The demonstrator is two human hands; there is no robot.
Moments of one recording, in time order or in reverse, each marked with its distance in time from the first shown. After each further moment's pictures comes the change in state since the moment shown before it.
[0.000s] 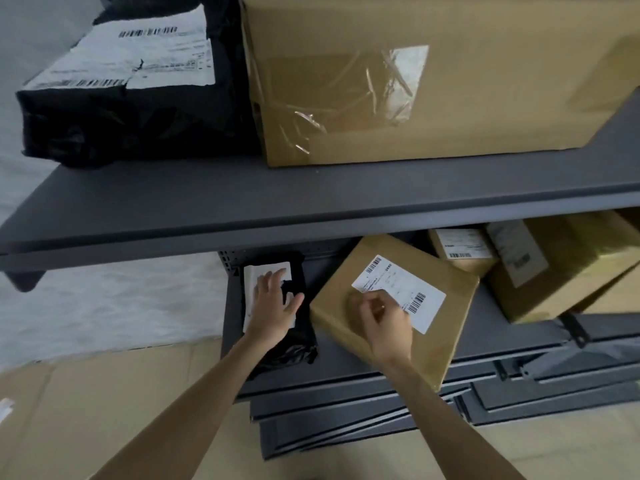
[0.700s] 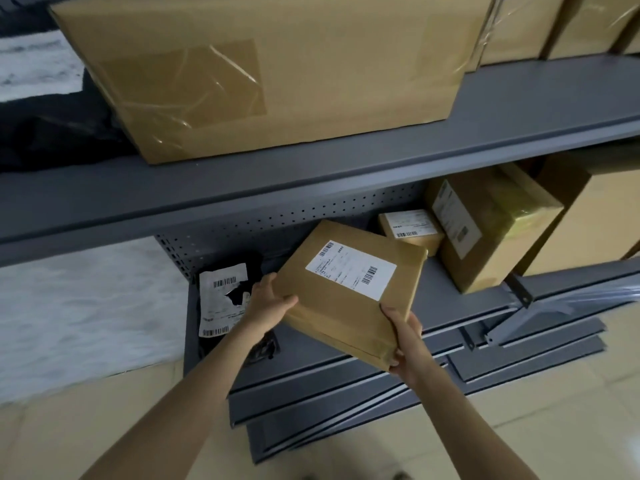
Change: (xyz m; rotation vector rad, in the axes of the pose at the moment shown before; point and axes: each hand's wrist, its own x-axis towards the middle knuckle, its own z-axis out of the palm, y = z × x) left_hand -0.002 0.060 0.036 -0.240 -0.186 -0.160; right_hand -0.008 0.088 -0.073 0.879 -0.200 0.754
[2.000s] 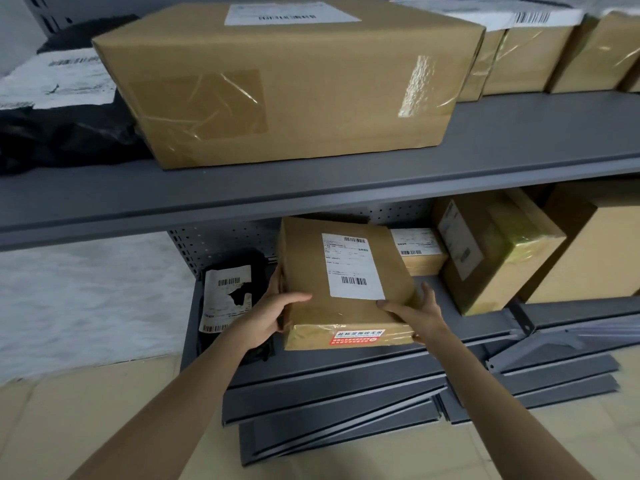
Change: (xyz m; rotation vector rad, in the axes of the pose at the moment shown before) left_hand -0.031 0.034 -0.003 -0.680 -0.291 -0.121; right_hand 0.024 -0.073 -0.016 -0.656 0.089 -0.194
